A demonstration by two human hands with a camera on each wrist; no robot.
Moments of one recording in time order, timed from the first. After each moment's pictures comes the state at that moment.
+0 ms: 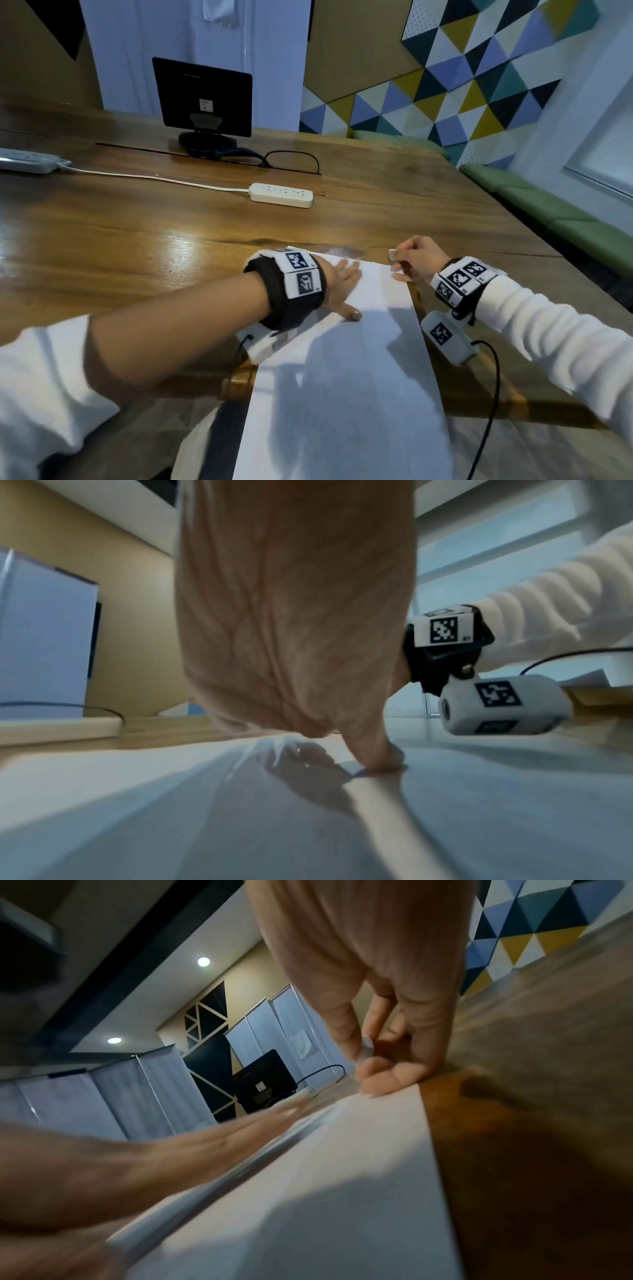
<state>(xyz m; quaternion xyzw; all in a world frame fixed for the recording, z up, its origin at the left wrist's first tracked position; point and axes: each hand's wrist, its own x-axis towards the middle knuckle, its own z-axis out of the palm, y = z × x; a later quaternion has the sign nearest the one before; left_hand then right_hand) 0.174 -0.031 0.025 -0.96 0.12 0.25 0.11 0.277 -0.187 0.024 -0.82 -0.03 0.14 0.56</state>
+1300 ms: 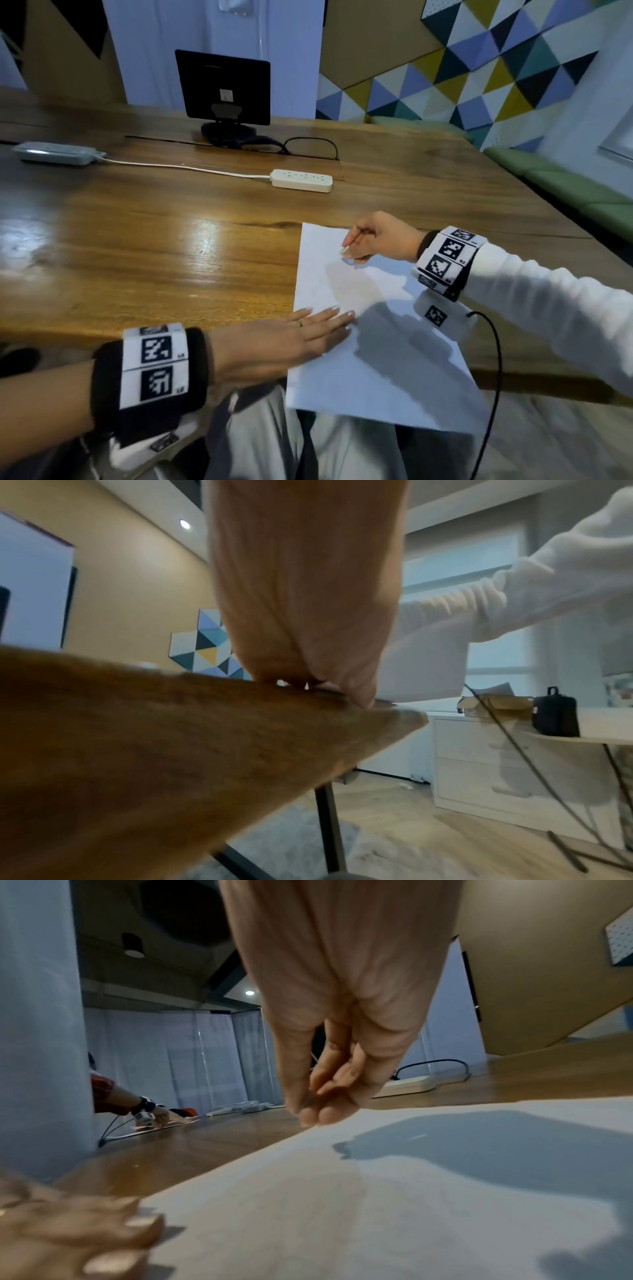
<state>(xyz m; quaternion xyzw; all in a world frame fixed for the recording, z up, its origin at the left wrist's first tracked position) 0.030 0.032 -0.024 -0.94 0.33 0.12 0.01 0.221 -0.120 0.046 -0.84 -0.35 0.22 0.35</state>
